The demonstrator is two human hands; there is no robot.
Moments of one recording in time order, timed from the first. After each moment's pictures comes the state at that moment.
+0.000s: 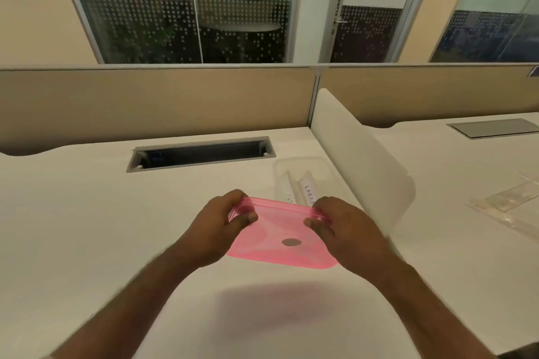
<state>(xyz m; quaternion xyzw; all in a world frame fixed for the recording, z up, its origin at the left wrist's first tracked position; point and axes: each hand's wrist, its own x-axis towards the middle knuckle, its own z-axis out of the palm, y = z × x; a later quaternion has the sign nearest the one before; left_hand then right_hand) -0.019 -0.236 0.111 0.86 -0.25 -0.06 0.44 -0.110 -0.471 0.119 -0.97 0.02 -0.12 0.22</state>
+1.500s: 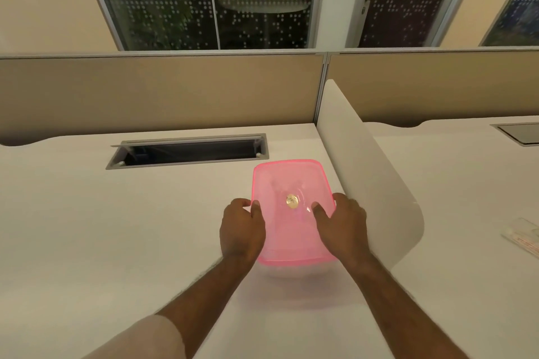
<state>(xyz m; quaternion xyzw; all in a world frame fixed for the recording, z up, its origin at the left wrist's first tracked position) 0.048 -0.411 0.020 0.89 0.11 0.05 0.44 0.003 -0.580 0.039 -0.91 0.24 -0.14 0.30</state>
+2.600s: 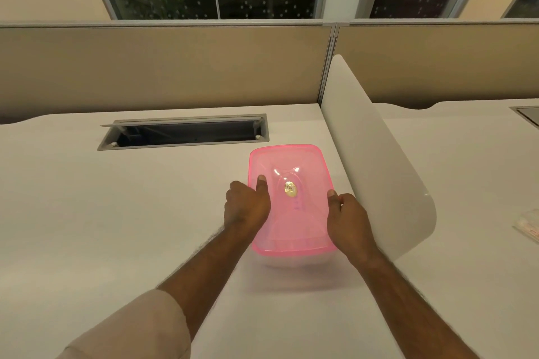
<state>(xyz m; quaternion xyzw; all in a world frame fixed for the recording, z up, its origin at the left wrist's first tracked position) 0.087 -0.431 0.008 0.88 0.20 -0.09 0.43 0.010 -0.594 0.016 -0.87 0.26 -0.09 0.41</state>
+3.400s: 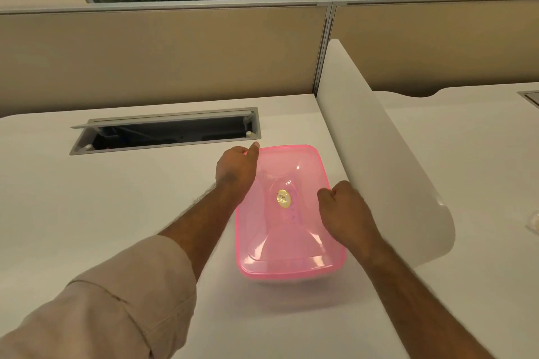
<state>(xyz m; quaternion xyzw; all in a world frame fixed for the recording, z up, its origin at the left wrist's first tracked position) 0.186 -0.445 -0.002 0.89 0.10 -0.02 0.44 0.049 -0.608 0.020 -0.90 0.25 -0.02 0.35</state>
